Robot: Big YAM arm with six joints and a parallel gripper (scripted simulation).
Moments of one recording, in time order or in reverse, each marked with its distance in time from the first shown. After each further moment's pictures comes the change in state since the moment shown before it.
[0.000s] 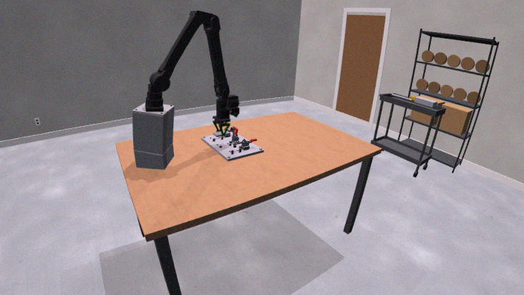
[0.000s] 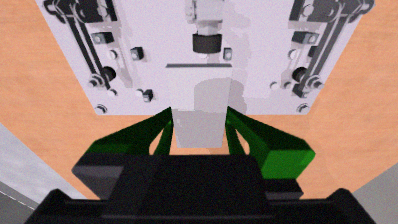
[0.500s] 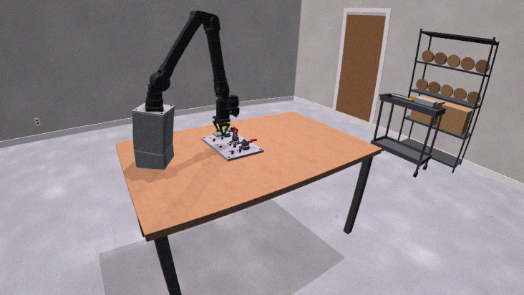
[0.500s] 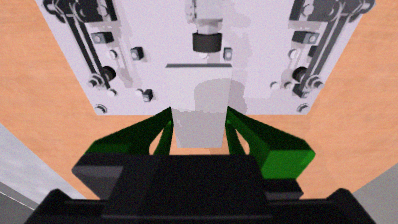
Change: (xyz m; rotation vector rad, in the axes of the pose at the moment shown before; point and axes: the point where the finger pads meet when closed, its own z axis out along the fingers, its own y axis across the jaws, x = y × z) arm 0.000 0.000 0.000 0.000 -0.002 0.000
